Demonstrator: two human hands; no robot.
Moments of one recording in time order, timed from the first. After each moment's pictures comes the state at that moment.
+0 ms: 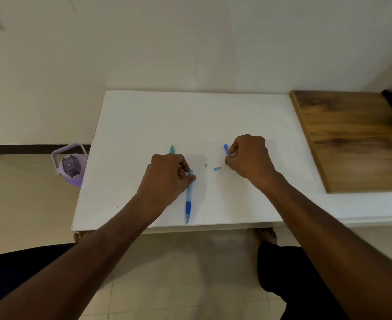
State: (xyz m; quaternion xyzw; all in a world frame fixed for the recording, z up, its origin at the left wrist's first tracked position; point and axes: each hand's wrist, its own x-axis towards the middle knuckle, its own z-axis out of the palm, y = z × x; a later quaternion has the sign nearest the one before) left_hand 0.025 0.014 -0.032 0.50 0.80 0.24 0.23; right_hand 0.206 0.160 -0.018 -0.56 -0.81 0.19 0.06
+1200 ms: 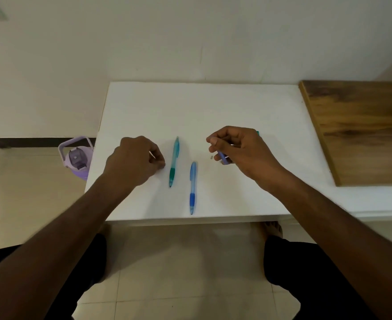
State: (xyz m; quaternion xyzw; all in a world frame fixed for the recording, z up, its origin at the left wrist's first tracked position) left_hand -0.036 -0.001 0.002 0.47 0.85 0.09 0.24; right_hand 0.198 0.121 0.013 -0.43 -0.71 0.54 0.18
